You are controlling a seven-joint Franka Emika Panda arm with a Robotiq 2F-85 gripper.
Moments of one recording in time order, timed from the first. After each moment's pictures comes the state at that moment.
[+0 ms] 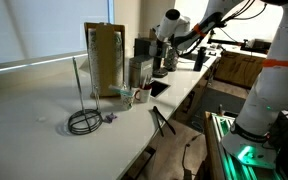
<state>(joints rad) -0.38 0.08 -0.28 -2.11 -1.12 2.77 -0.05</state>
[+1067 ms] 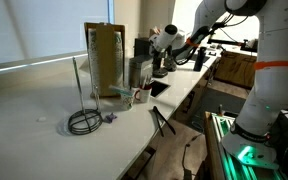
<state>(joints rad) -0.43 0.32 -0.33 -1.99 -1.21 3.03 -0.07</state>
